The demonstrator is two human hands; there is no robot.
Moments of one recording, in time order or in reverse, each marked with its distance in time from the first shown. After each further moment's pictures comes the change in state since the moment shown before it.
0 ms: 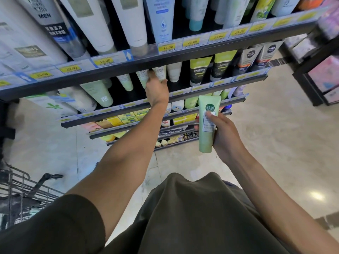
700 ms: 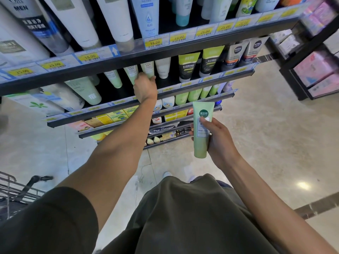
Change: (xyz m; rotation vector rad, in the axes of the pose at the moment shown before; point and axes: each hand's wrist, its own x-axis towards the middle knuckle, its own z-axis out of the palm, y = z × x) left_hand 0.001 -0.002 -0.001 0.132 -0.064 -0.041; right_hand -0.018 0.015 -0.022 -0.016 0.033 0.015
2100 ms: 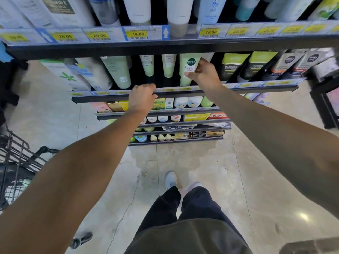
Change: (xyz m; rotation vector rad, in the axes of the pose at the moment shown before) left_hand 0.007 -0.135 -0.068 0.389 -0.127 0.412; right_hand 0.186 -0.032 0.150 -0.770 -0.240 -0.375
